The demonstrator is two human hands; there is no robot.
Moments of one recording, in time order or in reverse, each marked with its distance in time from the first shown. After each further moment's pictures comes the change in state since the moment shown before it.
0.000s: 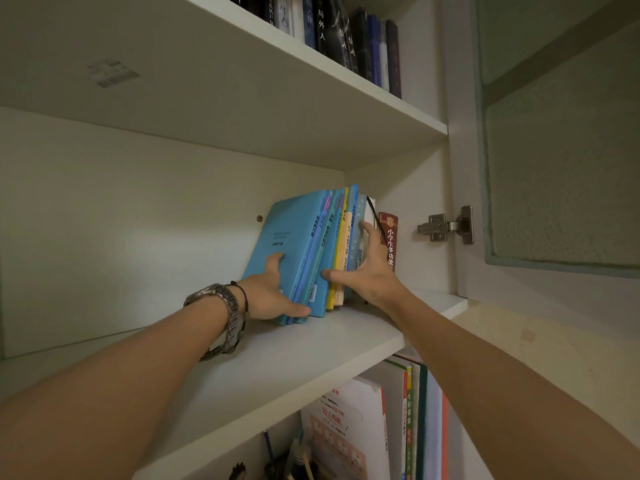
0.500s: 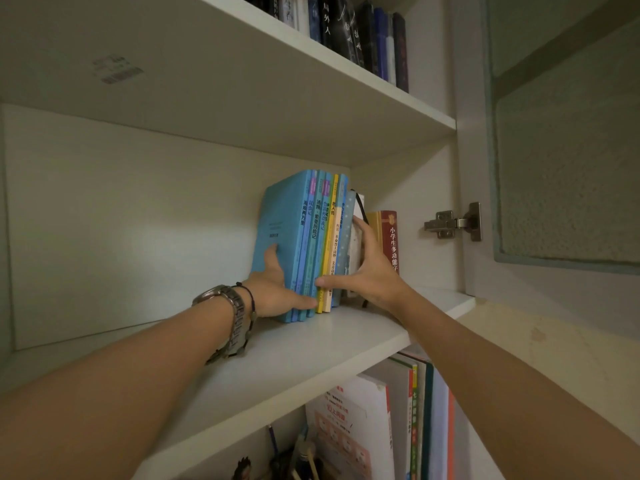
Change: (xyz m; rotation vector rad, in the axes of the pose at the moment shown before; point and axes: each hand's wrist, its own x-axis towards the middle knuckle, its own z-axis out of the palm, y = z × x) left_hand 0.009 -0.005 0.008 -0.168 0.098 -0.025; right_hand -0.005 -0.003 -0.001 -0.011 -0.140 -0.100
